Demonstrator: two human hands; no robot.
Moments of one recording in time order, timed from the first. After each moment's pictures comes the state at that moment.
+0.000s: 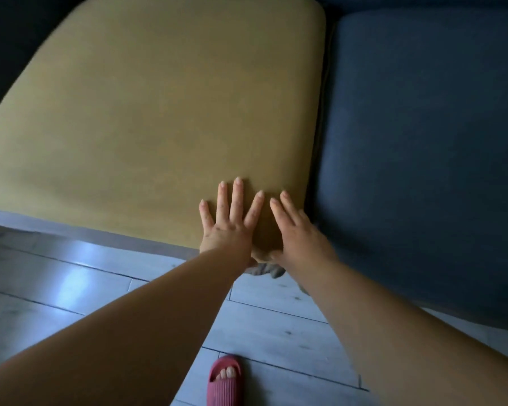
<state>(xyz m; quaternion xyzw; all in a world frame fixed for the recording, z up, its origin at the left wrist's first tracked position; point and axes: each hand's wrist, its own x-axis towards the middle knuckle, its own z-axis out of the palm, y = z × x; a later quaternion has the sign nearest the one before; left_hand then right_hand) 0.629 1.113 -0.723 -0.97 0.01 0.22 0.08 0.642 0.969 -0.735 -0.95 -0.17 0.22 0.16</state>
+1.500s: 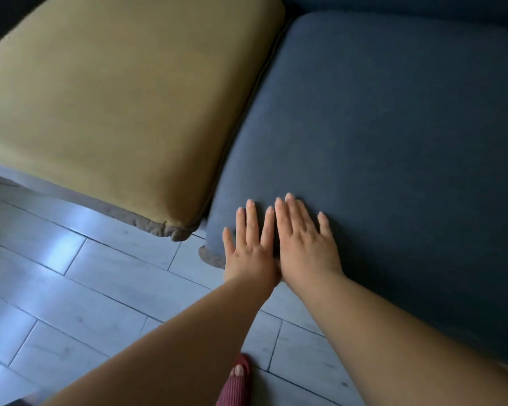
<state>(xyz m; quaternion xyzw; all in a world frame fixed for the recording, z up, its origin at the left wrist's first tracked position) 0.579 0.835 -0.744 -0.97 -0.12 0.18 -0.10 0.624 0.739 -0.722 -0.96 -0.24 0.17 0.00</state>
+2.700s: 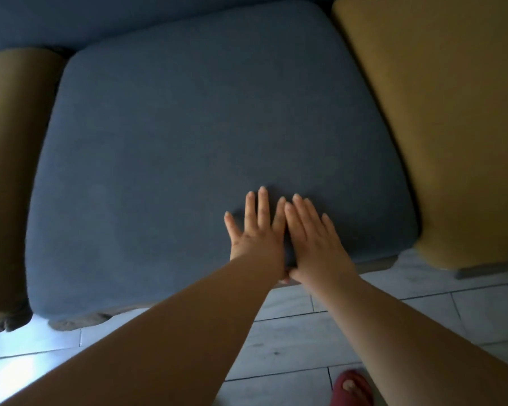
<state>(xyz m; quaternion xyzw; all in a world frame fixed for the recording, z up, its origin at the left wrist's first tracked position) 0.634 0.496 -0.717 -0.94 0.15 0.29 0.08 0.592 0.387 -0.740 -0.98 -0.05 0.14 0.11</state>
